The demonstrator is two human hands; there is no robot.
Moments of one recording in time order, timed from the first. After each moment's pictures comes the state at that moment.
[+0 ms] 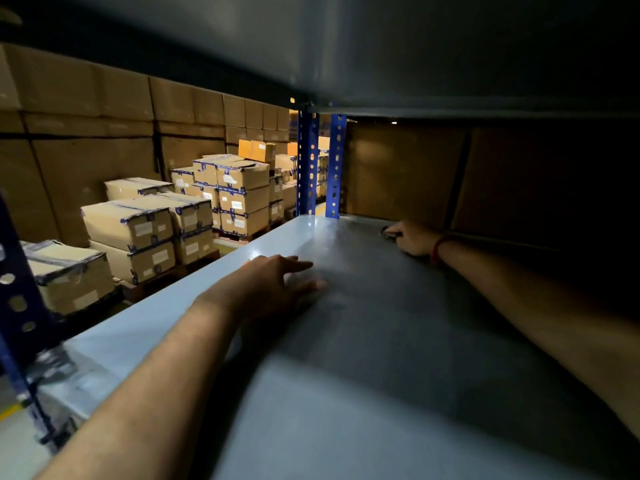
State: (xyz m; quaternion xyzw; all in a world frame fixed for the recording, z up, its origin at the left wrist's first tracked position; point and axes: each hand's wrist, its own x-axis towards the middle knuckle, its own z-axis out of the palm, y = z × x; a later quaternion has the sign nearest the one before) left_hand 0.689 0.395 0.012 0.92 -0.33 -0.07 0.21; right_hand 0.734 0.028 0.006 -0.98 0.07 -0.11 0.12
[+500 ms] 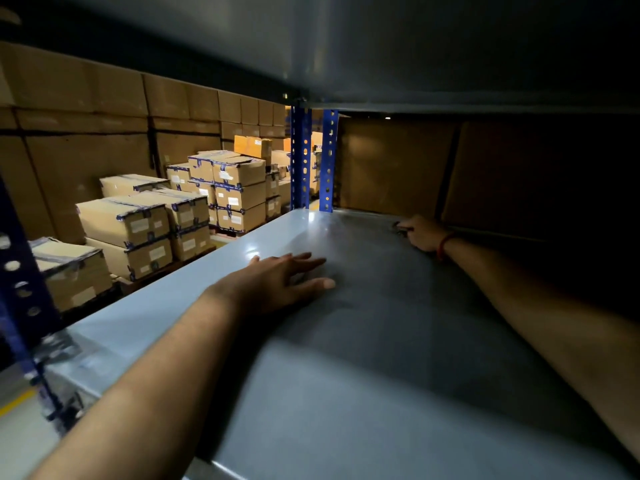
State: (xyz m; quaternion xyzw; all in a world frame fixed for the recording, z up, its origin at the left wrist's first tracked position) left_hand 0.675 0.388 0.004 0.90 -0.41 -0.04 0.16; right_hand 0.712 0.001 0.003 -0.98 0.13 -0.13 0.10
